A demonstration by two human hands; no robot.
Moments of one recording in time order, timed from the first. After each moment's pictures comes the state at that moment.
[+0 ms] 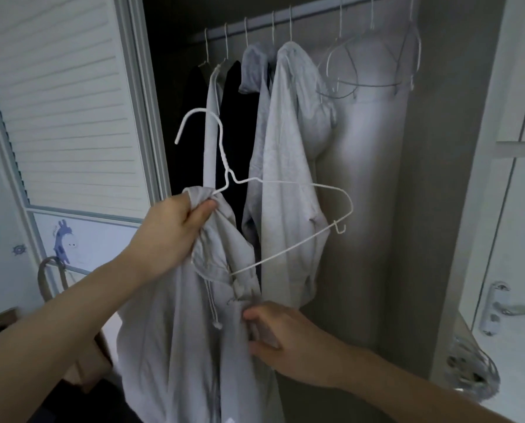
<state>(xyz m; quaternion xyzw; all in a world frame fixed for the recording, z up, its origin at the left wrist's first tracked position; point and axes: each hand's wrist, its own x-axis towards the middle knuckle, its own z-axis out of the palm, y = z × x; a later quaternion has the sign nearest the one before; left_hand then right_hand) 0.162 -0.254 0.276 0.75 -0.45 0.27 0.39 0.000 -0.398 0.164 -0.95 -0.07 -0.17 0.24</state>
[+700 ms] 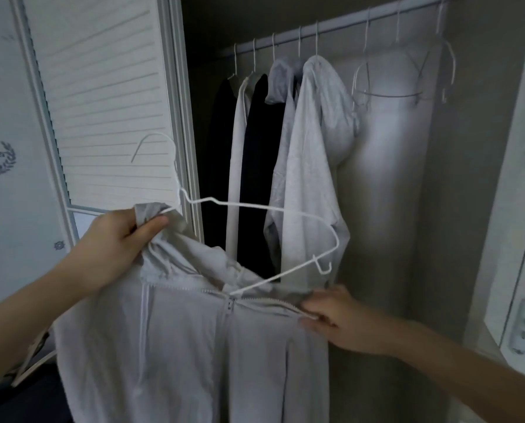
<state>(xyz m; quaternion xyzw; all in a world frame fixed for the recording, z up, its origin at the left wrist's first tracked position) 0.190 -0.142 0.275 0.79 -0.39 0.29 0.39 0.004 -0.451 0.169 -0.98 -0.11 -0.16 0.09</state>
